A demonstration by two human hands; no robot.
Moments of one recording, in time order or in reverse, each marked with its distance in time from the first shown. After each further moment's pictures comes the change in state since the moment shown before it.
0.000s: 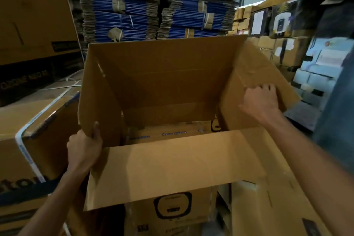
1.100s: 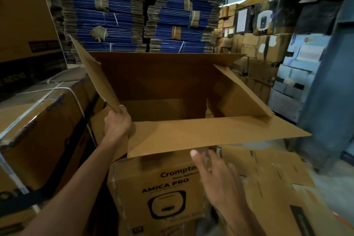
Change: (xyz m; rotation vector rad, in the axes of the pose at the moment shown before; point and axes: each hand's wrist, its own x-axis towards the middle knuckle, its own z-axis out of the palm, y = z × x) left_hand 0.022 0.094 0.074 -0.119 -0.149 -0.358; right_hand -0.203 -0.078 0.004 0.931 -0.265 0.059
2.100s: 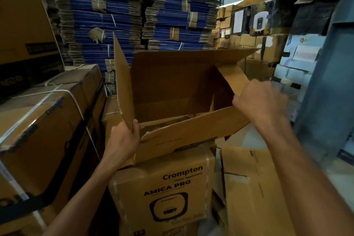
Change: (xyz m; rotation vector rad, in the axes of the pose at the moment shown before) left_hand -0.045 -0.006 -0.030 0.110 -0.267 0.302; right_hand 0.097 -0.044 -0.115 -0.472 0.415 0.065
